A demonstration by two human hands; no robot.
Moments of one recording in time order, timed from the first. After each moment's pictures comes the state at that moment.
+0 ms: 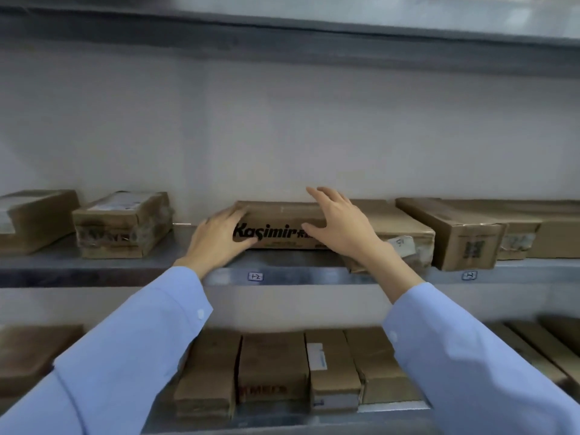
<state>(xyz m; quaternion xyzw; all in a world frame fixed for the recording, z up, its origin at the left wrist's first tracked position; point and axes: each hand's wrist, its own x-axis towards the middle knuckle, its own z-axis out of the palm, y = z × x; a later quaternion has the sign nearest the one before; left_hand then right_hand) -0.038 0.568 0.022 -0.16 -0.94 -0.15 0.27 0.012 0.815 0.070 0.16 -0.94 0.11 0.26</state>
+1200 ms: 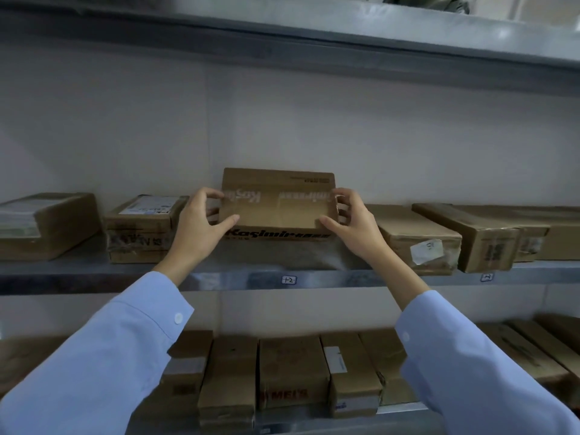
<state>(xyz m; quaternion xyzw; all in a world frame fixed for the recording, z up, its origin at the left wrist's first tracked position) -0.027 0.488 0.039 -0.18 -0.80 -0.46 0.33 -0.002 0.779 0.052 0.14 -0.84 0.46 0.27</state>
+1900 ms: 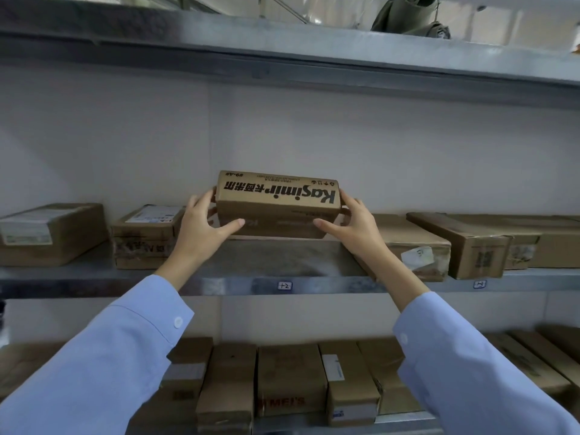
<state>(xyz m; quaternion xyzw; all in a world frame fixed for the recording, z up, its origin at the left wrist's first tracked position) -0.004 0.501 0.056 -0.16 -0.80 -0.46 0.35 0.011 0.782 0.069 0.13 -0.84 0.43 0.30</state>
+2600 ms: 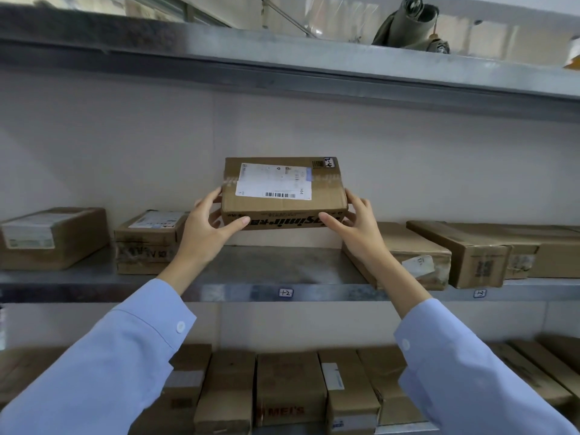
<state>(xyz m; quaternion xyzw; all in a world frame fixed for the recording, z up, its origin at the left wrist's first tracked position) -0.011 0.496 0.058 -0.19 -0.75 -0.56 0.29 0.011 0.779 0.075 0.16 -0.78 0.52 0.30</state>
